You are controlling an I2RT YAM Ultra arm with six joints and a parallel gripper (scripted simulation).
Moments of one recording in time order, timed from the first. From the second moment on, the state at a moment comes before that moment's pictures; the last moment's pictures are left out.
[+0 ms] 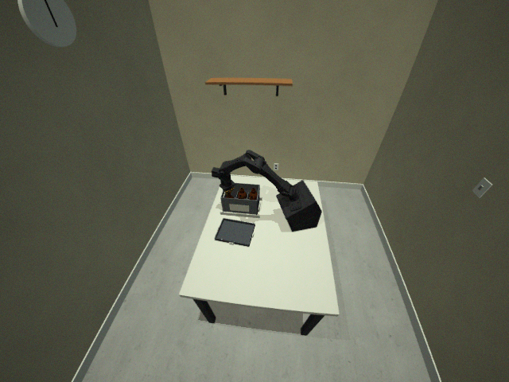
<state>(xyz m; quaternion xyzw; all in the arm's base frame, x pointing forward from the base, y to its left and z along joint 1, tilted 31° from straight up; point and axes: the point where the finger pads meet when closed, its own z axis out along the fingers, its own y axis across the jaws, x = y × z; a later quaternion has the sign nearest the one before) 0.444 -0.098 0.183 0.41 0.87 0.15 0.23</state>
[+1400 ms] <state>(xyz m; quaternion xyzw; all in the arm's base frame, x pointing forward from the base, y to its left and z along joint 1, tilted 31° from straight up) 0.443 -0.098 0.187 0.41 0.87 0.15 0.23</state>
